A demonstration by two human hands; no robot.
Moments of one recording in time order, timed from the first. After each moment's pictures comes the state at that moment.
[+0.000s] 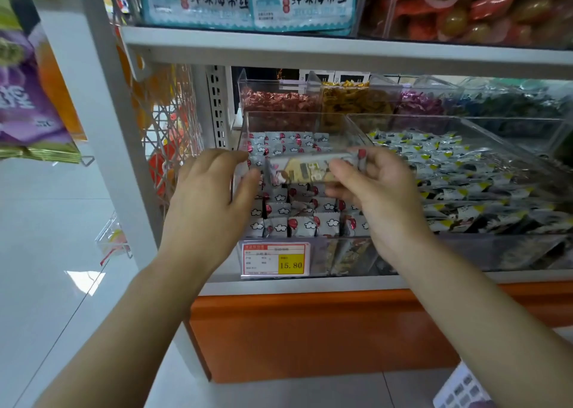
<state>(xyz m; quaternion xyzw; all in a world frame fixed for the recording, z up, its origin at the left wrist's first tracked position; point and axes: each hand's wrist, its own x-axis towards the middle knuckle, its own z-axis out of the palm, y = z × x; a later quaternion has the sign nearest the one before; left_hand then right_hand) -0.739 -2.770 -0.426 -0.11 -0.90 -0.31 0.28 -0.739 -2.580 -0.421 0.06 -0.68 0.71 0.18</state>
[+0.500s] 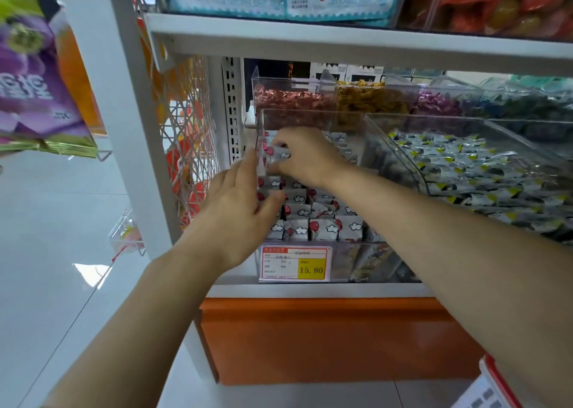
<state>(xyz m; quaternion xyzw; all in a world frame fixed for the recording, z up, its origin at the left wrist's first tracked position) -0.758 -2.781 -0.446 -0.14 -0.93 -0.30 0.13 -0.845 -2.643 -0.412 0.23 -0.93 0.25 0.13</state>
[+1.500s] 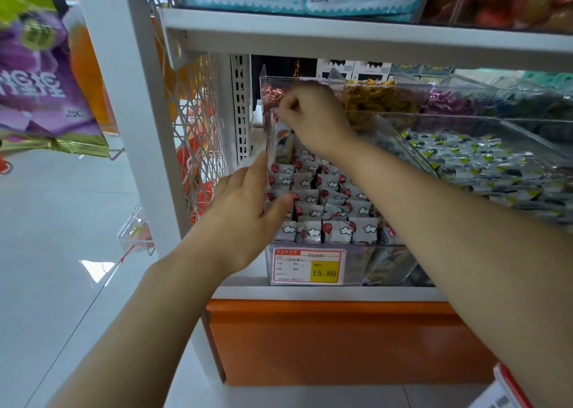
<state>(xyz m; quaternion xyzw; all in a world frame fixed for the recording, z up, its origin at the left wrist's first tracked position) -0.756 -2.787 -0.443 -0.14 -0.93 -0.30 0.13 -0.865 -2.655 -0.386 0.22 -0.90 0.27 0.25</state>
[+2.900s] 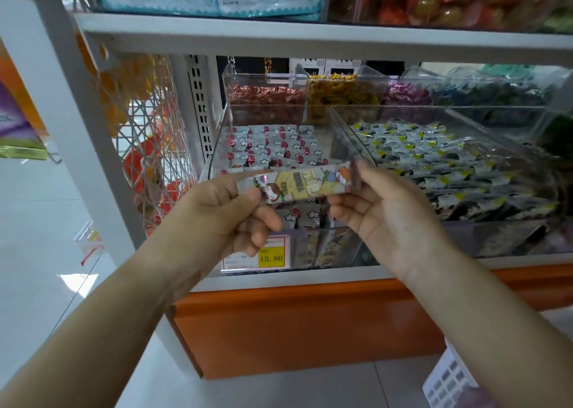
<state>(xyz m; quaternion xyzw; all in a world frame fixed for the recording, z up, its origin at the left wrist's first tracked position) -0.711 -2.750 -0.417 -0.16 -0.65 -0.73 -0.11 -0.709 -2.563 -0.418 -0.06 -0.51 0.85 0.06</state>
